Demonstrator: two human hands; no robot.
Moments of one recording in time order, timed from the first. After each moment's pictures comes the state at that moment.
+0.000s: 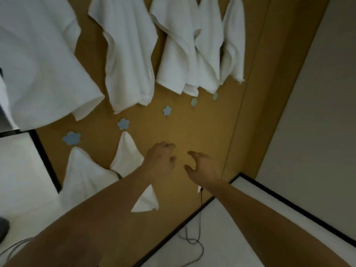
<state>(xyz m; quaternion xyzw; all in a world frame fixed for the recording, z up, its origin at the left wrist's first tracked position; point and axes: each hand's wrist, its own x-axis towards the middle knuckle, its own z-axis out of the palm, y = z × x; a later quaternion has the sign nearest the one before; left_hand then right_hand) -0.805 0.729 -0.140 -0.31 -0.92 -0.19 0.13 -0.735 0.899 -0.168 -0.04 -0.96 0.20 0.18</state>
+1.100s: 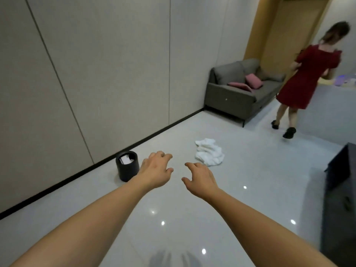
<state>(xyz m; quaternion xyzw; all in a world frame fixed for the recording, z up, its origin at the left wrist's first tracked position) 0.080 1.326 -0.208 -0.88 -0.45 -0.09 -0.10 0.243 1.245 -0.252 -0.78 -0.59 0.08 0.18</state>
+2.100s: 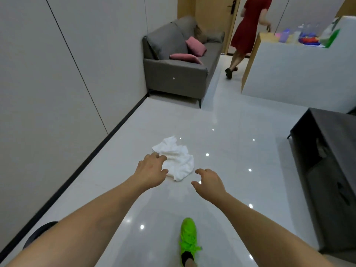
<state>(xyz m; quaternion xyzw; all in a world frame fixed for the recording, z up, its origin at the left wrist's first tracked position) 0.526 1.824 -0.321 -0.95 -0.27 0.04 -0.15 0.652 1.641 -0.371 -0.91 -0.33 0.18 0.17</state>
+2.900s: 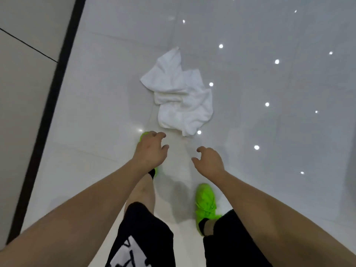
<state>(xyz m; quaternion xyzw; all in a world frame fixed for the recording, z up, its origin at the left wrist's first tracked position) 0.809 2.081 -0.691 -0.87 -0.34 0.24 -0.27 0.899 1.896 -0.745 -0.87 -0.17 0.45 0.11</state>
